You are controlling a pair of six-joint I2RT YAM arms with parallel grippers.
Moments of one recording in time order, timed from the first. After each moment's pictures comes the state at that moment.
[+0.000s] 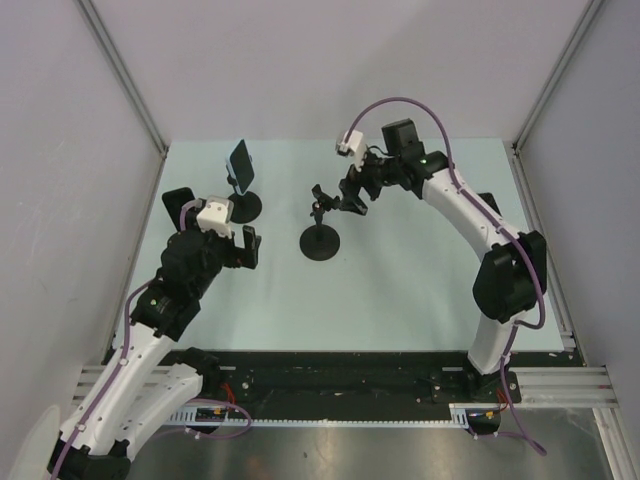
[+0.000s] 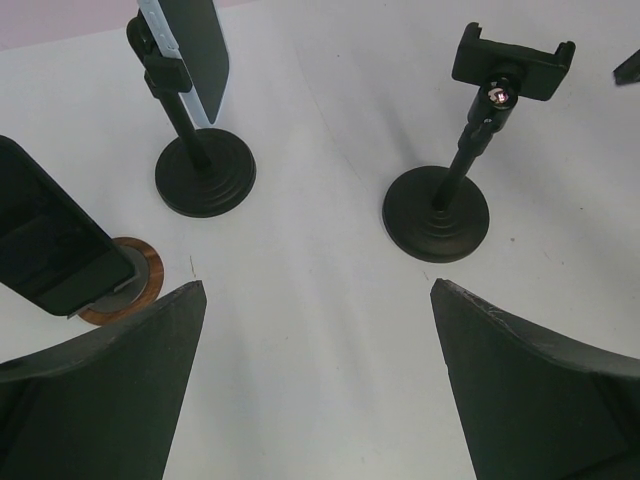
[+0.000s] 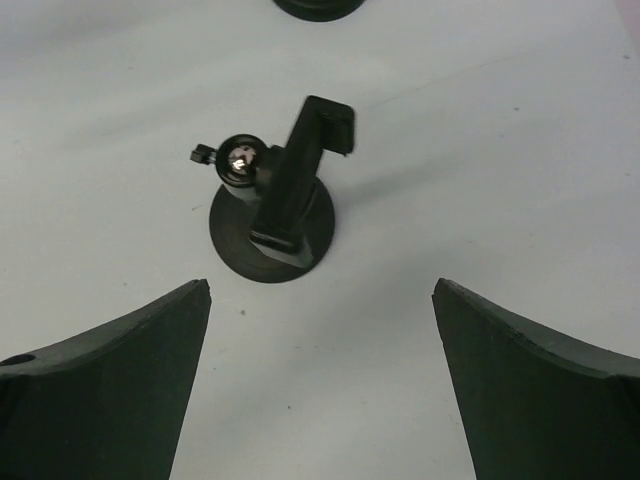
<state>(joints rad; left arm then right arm) -0.41 0.68 0.74 -0.34 -0.12 -0.03 0.42 1.81 1.70 -0.57 -0.62 -0.53</state>
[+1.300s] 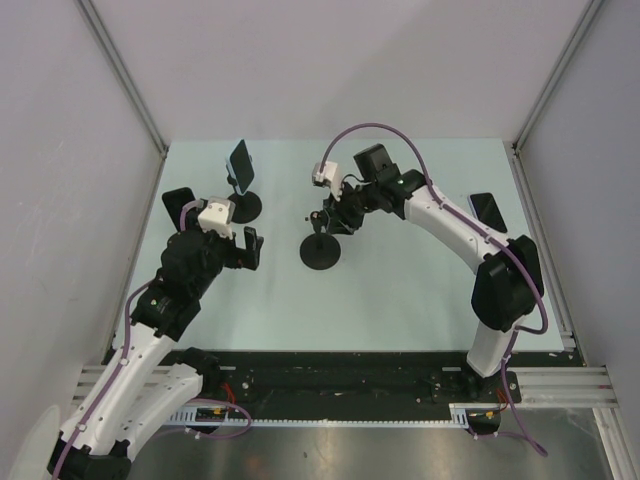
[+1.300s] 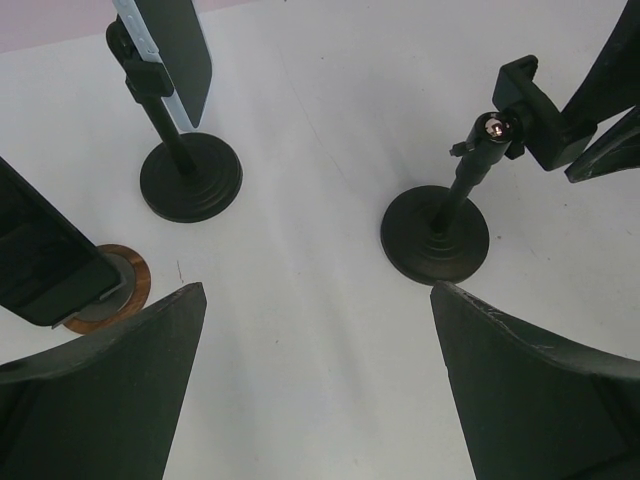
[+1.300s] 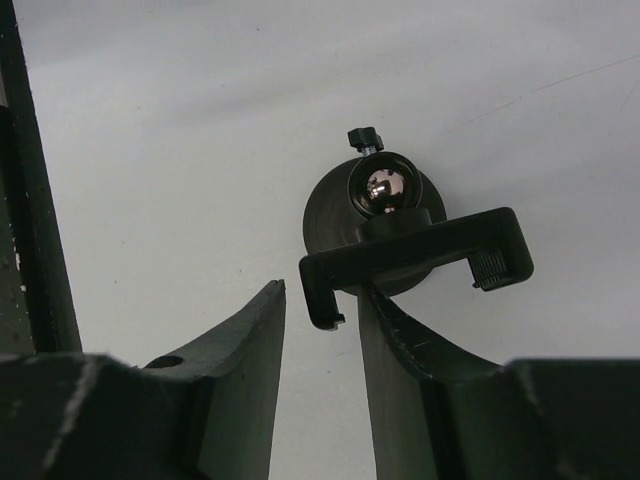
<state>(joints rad) -0.40 0.67 0.73 -0.33 -0.08 -0.03 0.60 1.79 1.60 -0.63 -0.61 -0.48</state>
